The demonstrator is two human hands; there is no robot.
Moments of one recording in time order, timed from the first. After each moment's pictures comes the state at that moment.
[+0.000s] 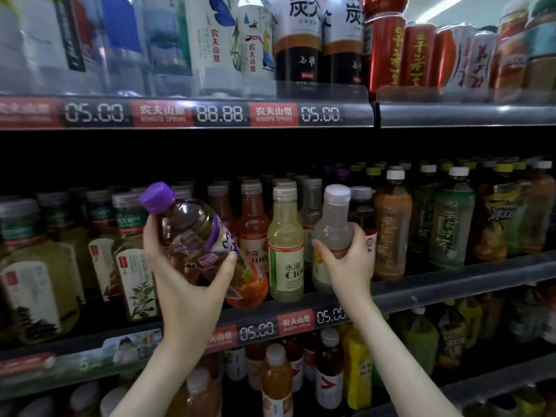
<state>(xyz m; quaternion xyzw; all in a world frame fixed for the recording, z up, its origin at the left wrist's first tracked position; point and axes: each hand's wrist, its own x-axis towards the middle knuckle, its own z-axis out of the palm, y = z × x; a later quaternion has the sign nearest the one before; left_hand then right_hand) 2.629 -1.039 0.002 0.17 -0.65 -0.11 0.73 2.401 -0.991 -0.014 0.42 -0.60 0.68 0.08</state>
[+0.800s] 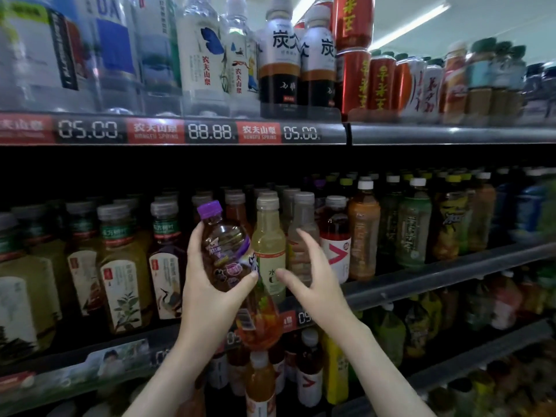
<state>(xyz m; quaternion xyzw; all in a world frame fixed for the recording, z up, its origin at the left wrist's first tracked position) 2.613 -1.017 0.005 0.17 -0.72 -0.30 0.61 2.446 -0.943 -0.004 0.57 -0.61 0.56 -0.02</state>
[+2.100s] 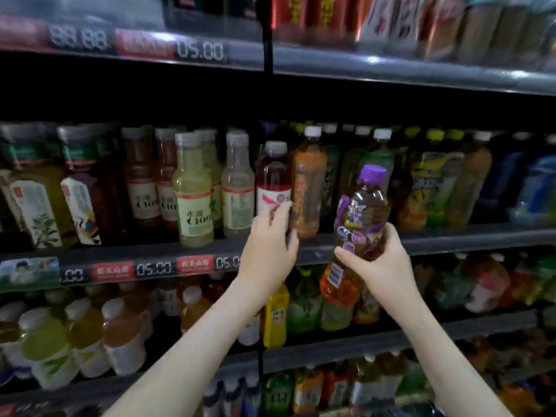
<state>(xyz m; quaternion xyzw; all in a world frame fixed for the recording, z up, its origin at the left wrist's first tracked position) 2.406 -0.922 -0.025 0.29 -0.83 -0.08 0.47 2.253 -0.804 -0.030 0.44 -0.66 0.61 -0.08</state>
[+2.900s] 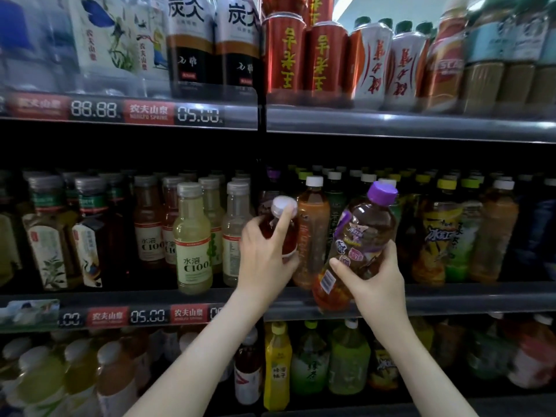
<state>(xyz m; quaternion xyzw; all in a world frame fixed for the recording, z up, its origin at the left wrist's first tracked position) 2.375 -0.974 0.004 0.29 -0.79 0.07 0.53 2.231 -0.853 -0.003 0.48 -0.56 0.67 -0.02</state>
